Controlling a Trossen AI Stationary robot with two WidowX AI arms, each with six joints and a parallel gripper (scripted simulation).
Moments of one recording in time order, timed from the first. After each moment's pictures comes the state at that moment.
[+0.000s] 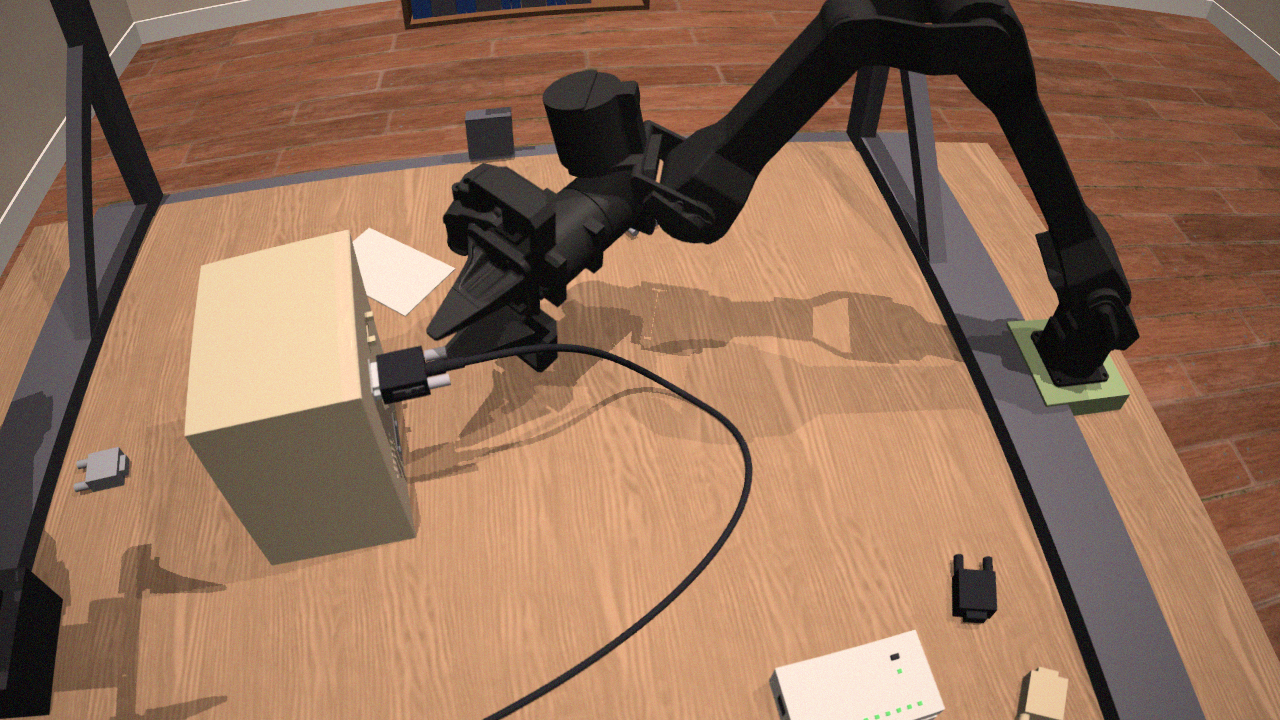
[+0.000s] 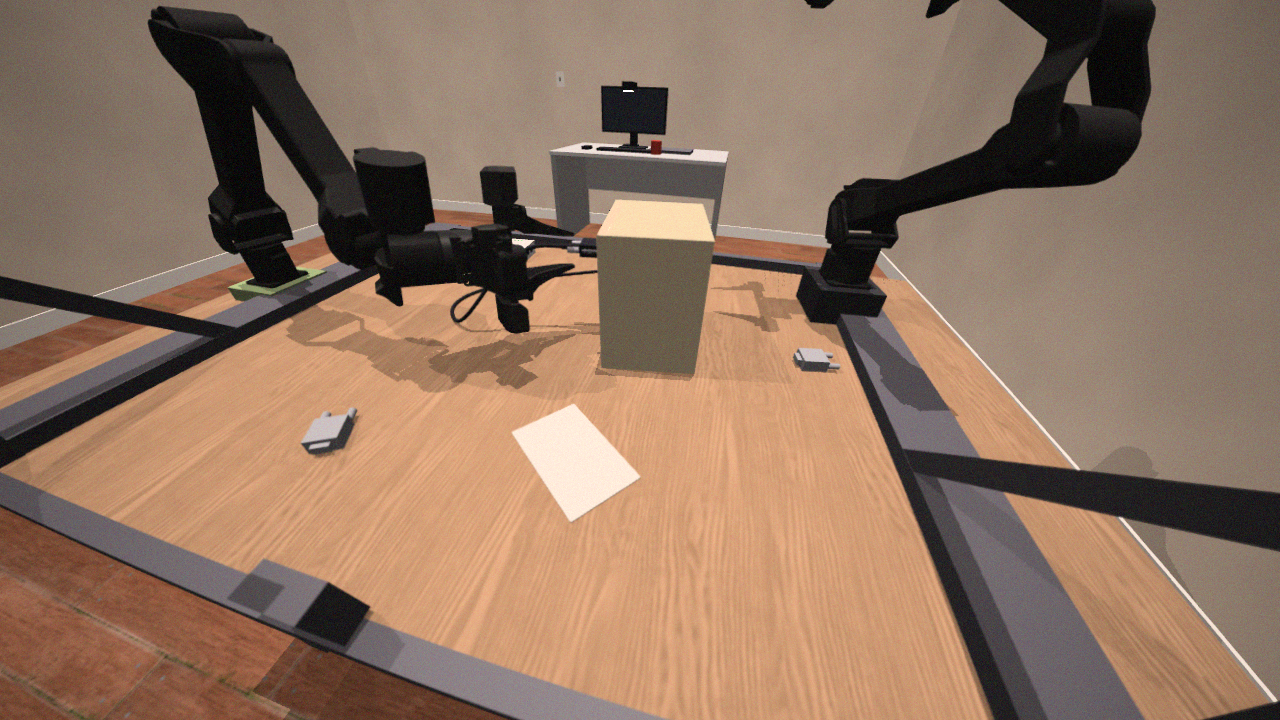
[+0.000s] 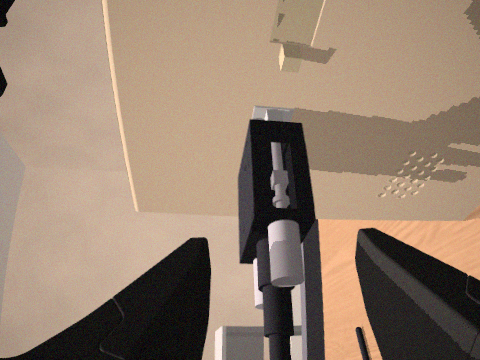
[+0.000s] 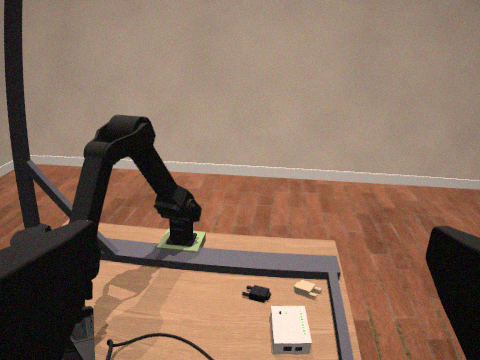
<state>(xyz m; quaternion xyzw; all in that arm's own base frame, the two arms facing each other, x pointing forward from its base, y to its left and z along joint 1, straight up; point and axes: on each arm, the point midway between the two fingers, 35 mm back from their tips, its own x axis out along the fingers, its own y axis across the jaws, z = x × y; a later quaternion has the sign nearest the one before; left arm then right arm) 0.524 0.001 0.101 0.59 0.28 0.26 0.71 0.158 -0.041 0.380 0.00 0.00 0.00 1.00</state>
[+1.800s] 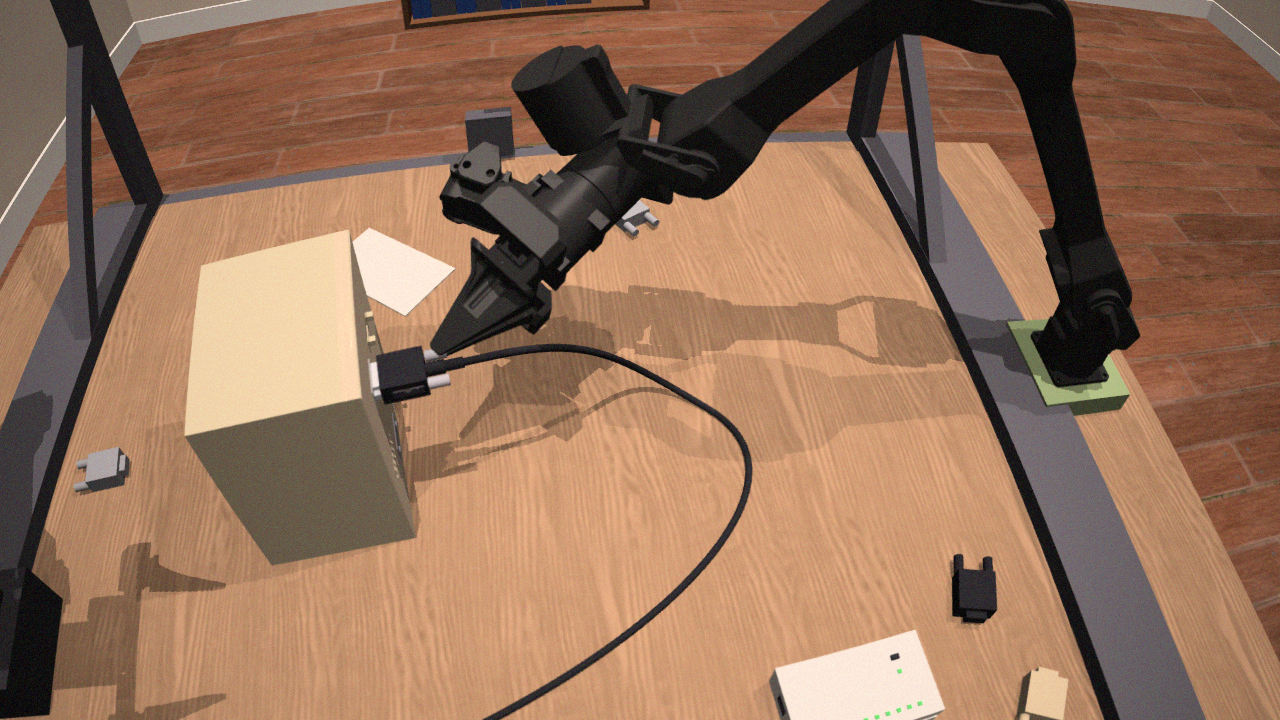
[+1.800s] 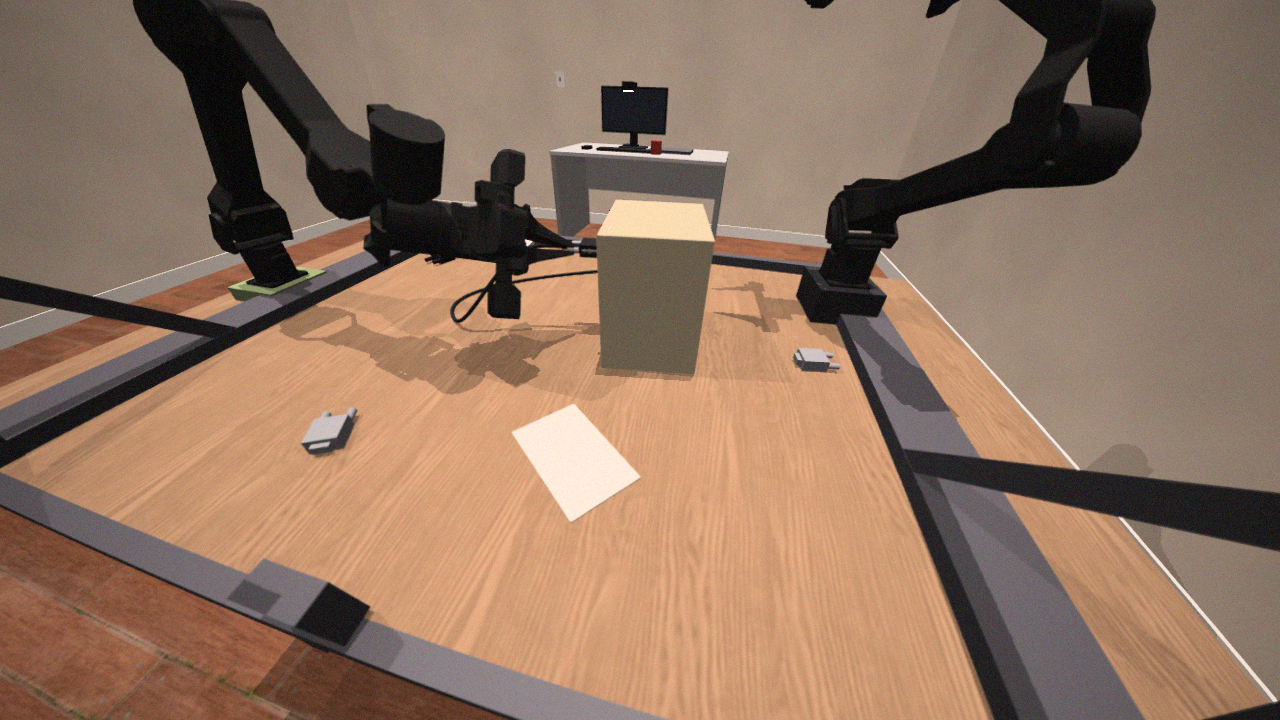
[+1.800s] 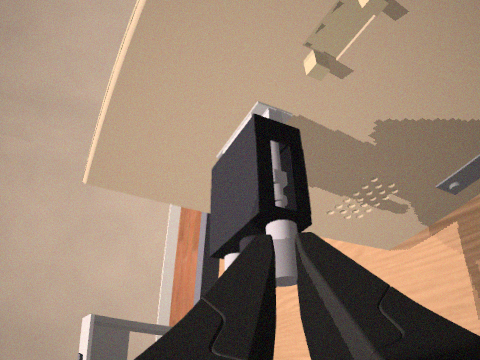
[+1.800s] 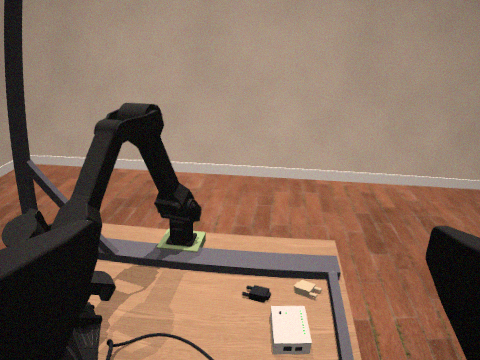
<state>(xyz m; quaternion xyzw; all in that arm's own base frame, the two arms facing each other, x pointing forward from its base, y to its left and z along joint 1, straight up) 0.524 0.003 0.107 0.45 0.30 0.22 0.81 0.158 -0.041 0.380 0.00 0.00 0.00 1.00</state>
